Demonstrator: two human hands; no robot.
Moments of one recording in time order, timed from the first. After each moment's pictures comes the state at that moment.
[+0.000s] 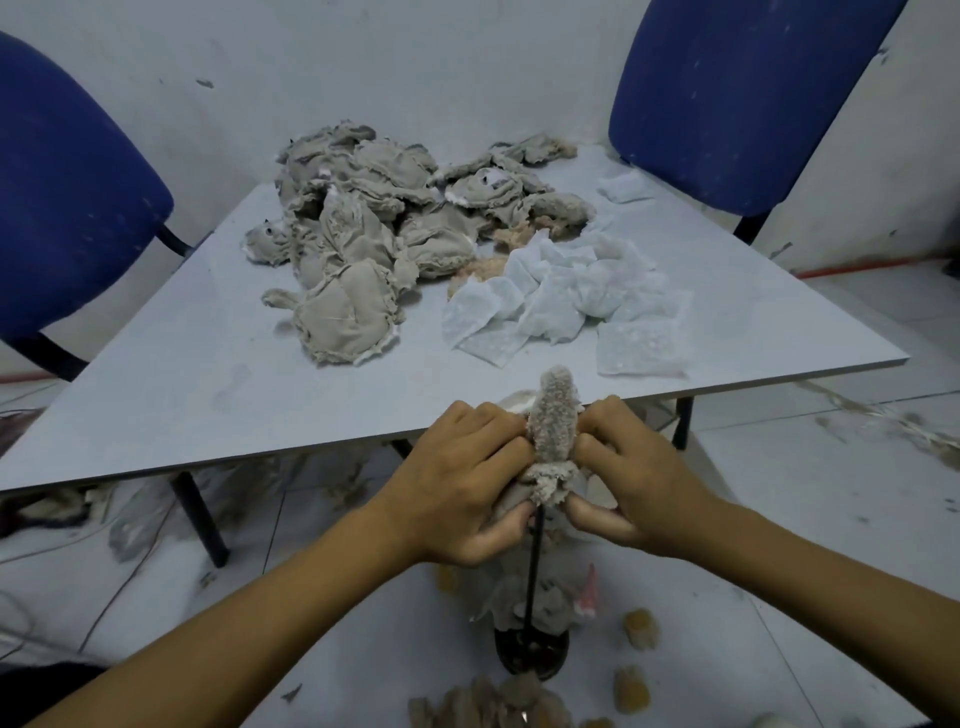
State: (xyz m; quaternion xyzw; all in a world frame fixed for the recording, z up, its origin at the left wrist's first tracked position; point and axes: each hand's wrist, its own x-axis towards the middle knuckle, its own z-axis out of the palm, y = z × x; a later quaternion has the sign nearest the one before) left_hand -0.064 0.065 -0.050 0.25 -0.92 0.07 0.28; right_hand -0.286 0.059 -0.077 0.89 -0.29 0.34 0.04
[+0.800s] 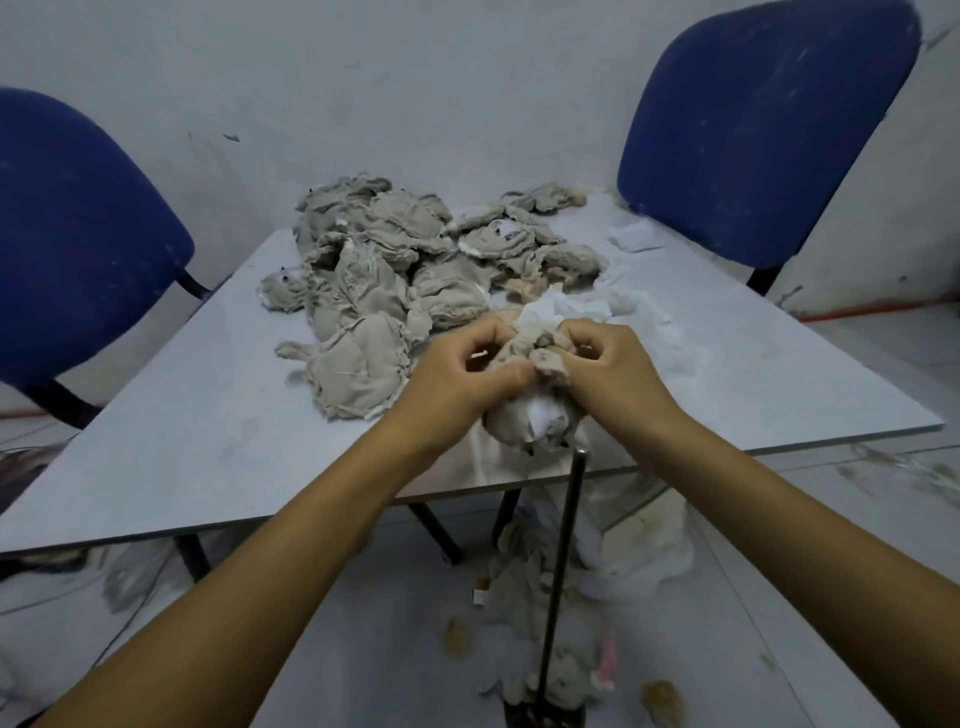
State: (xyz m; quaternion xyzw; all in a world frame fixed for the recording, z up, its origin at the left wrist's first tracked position) left_hand -0.071 -0.005 0.021 0.39 -0.69 -0.39 0.46; right_hand -0.236 -0.017 0.011 0.65 -0.46 0.49 -0.34
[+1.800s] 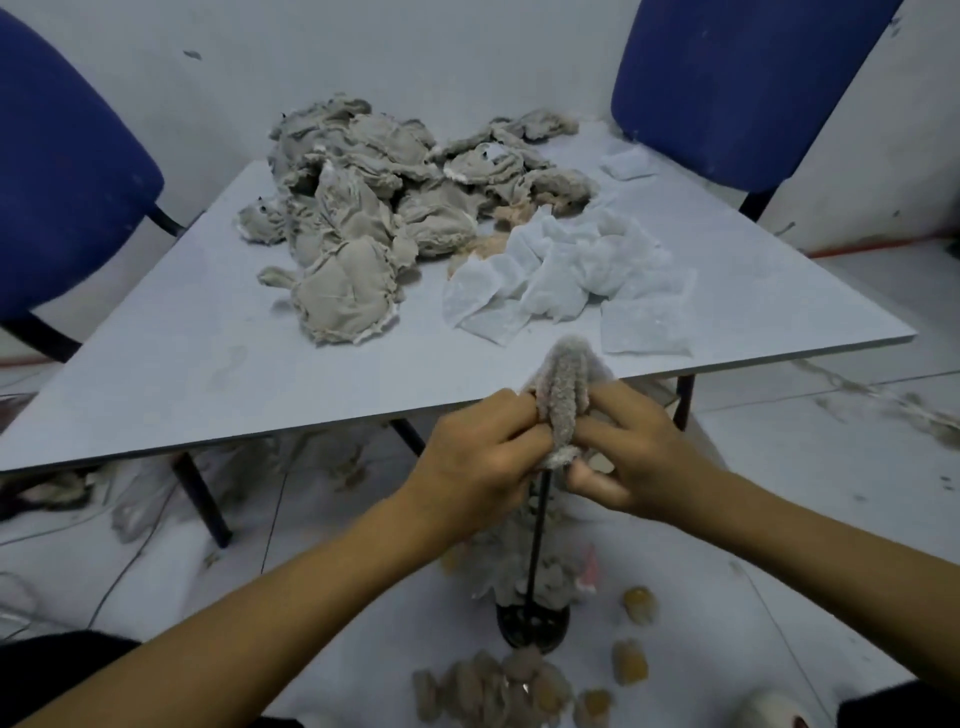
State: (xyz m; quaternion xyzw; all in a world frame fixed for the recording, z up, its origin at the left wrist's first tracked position) left_hand -0.081 0.067 -0.070 0.29 -0.89 0.10 0.34; right_hand -0.276 0.051 -0.079 0.89 -0.25 0.37 0.06
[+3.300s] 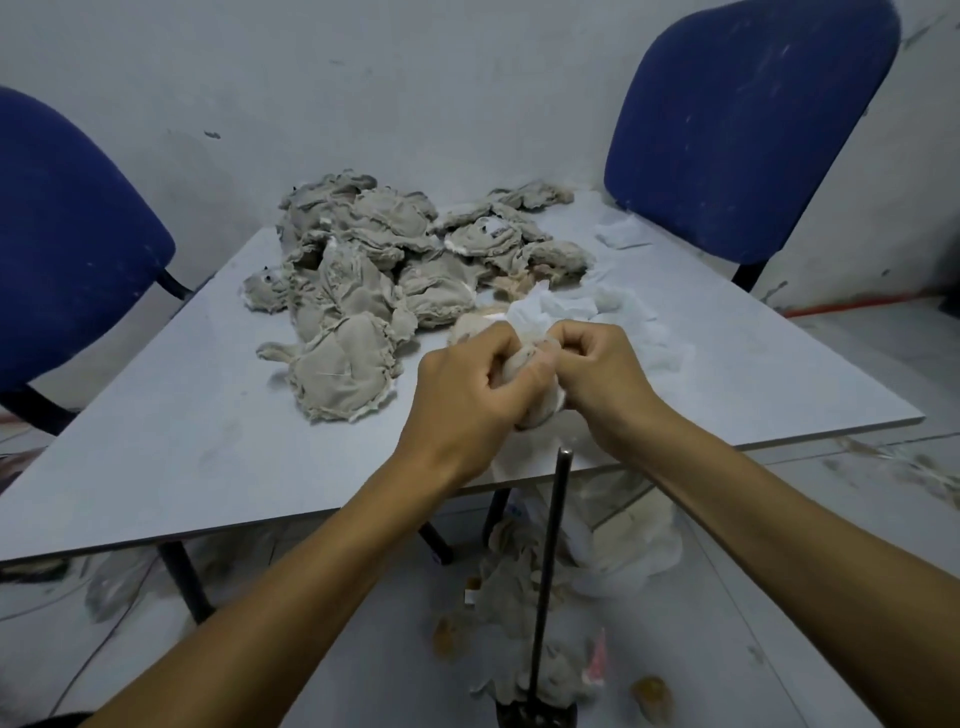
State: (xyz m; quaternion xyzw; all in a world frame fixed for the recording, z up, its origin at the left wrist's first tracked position) left_hand -0.094 0.008 0.014 0.45 -0.73 -0.17 0.48; right_hand -0.238 -0.033 -0.006 0.58 -0.44 0.54 -0.42
